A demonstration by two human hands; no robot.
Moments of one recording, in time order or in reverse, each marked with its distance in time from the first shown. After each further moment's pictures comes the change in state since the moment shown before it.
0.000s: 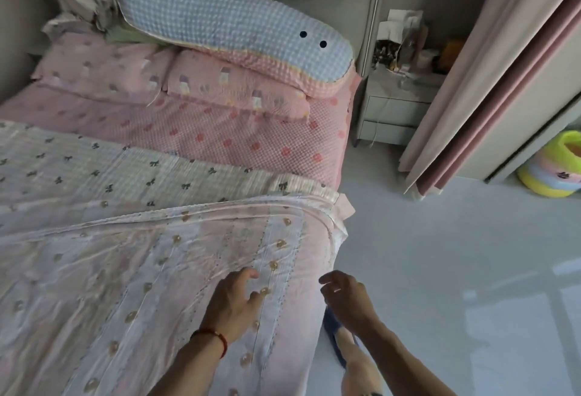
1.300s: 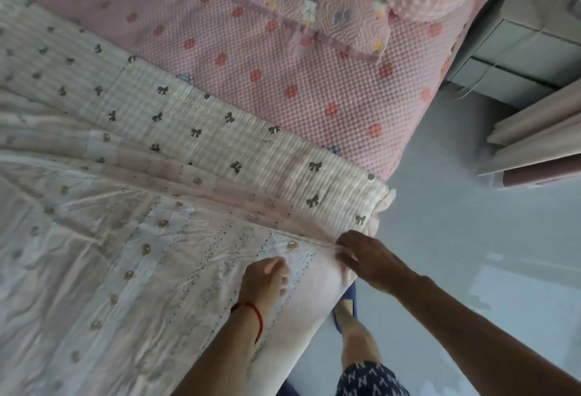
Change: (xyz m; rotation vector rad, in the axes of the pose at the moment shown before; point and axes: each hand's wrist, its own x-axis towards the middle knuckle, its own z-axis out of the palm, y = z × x) left_hand 0.176 0.054 0.044 -0.772 0.029 -0.783; right_hand 0.256 -0.023 -0.061 -0.506 -0.521 -0.570
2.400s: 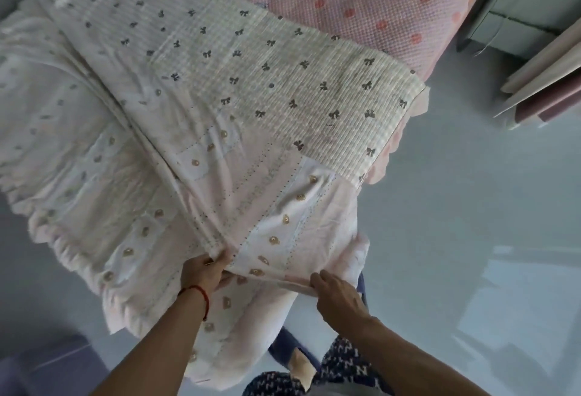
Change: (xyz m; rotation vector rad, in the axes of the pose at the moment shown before) left_hand -0.156 -0.404 -0.258 -0.236 0.284 -0.037; right_hand -0.301 -0.248 0.383 -0.181 -0.064 0.052
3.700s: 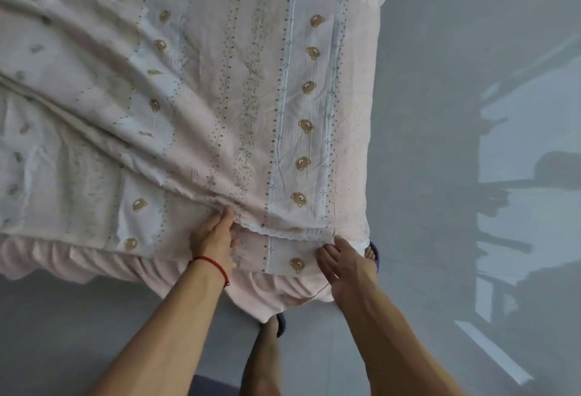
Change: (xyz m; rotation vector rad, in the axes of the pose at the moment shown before) left_hand 0.214 -0.180 -0.153 0.243 -0.123 0.195; right_hand 0.036 -0.250 0.328 2.322 0.664 1.233
